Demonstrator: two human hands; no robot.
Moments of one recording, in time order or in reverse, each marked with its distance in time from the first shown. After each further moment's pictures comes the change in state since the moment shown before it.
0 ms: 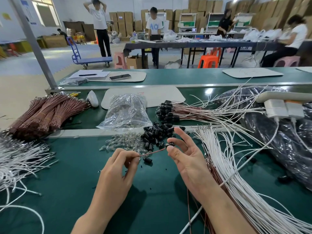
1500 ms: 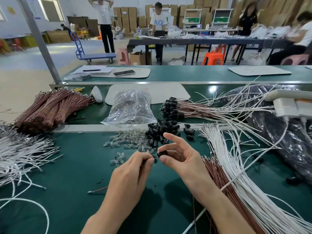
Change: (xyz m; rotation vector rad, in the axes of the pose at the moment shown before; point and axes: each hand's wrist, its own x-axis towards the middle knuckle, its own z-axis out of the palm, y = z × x) left_hand -0.005 0.025 0.006 0.113 -0.058 0.042; right_hand -0.012 0.002 0.012 -0.426 -0.136 -0.067
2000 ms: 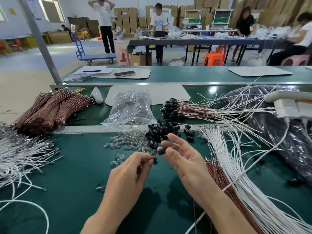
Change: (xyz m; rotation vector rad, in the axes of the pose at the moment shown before) left_hand 0.002 -0.001 -0.002 -0.015 0.012 -0.059; right_hand 0.004 0.002 0.003 0.388 0.057 0.121
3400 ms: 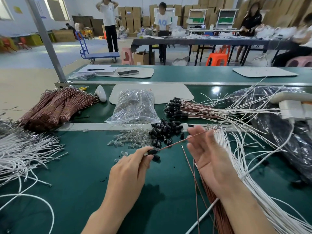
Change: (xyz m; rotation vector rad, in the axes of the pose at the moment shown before) left_hand 0.004 0.001 -0.004 0.118 0.041 -0.006; right_hand 0.004 -0.028 -0.033 0.281 0.085 -0.041
